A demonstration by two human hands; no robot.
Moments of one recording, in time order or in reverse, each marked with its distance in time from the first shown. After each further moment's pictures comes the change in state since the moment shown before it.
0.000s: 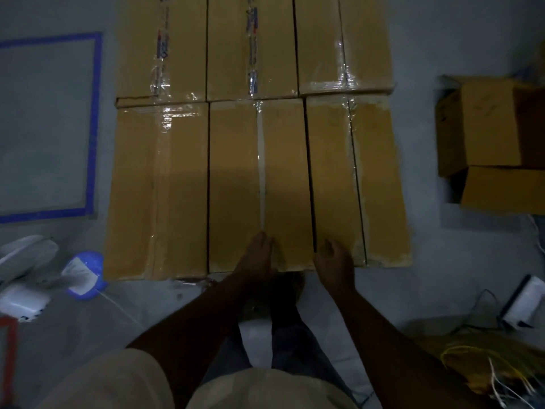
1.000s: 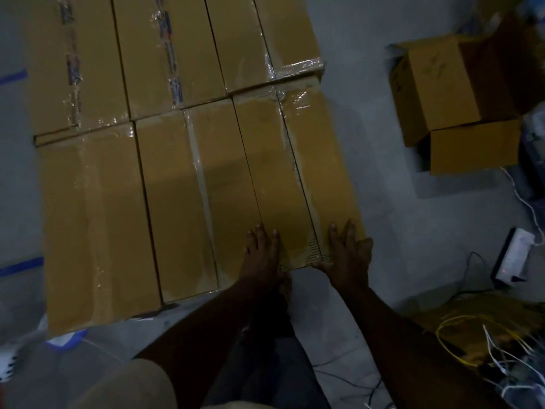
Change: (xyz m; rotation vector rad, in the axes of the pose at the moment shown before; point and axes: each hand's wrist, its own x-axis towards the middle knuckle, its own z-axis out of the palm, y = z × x) left_hand 0.069 0.104 0.060 0.320 0.017 0.070; right_hand 0.057 0.115 -0.071 -0.609 0.022 0.000
